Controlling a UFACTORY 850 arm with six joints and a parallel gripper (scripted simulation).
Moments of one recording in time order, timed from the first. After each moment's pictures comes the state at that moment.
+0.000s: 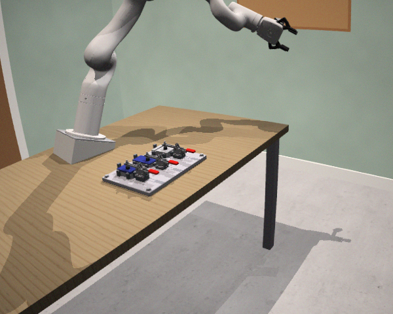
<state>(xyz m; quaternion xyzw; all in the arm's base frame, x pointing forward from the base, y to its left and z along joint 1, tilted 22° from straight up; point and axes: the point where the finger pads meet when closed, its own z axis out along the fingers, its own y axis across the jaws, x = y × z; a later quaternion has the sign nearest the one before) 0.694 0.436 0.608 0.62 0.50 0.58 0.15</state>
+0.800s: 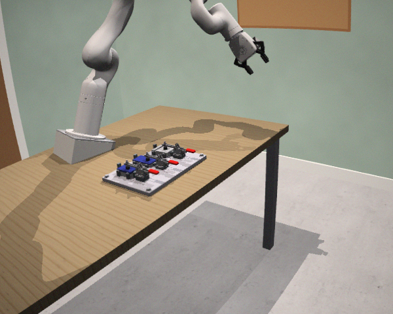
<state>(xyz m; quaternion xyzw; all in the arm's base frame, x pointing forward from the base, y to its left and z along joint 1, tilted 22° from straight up) 0.620 0.316 0.449 0.67 0.62 0.40 0.08</state>
